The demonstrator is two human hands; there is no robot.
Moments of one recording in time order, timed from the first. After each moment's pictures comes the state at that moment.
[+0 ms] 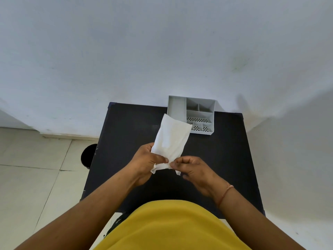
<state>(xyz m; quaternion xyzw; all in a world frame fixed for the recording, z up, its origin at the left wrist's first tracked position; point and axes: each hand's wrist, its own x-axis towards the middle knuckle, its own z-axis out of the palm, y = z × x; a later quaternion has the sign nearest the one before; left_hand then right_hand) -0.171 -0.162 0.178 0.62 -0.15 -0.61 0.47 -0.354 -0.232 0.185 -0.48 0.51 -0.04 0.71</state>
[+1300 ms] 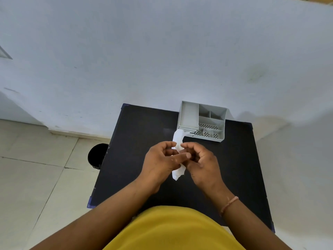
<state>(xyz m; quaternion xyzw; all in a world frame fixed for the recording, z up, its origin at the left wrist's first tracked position) -0.171 -0.128 0.224 0.68 -0.21 -0.51 0.49 -0.314 -0.201 0.210 -0.70 0.45 -0.22 0.51</state>
